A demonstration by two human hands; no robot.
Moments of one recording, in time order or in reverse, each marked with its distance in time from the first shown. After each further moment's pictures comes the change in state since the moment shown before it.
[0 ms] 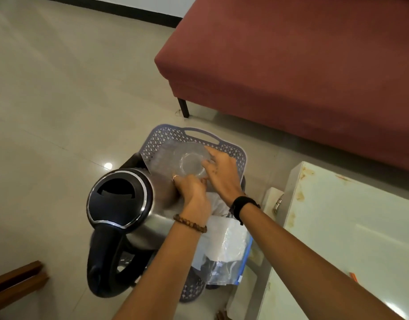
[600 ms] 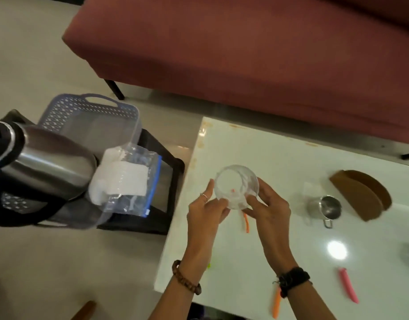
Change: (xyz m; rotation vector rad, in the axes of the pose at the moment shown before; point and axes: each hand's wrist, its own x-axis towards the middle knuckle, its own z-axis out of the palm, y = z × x) left_hand -0.238 -0.208 -0.027 0.463 -0.477 0.005; right_hand -0.293 0.061 -0.240 0.348 0.464 0.268
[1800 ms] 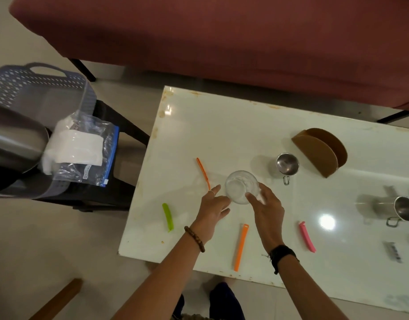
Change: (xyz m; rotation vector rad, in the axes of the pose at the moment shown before) left_hand -0.012 -0.125 0.068 0.158 -0.205 -0.317; right_hand -0.026 0.107 -0.125 -0.161 0.207 0.240
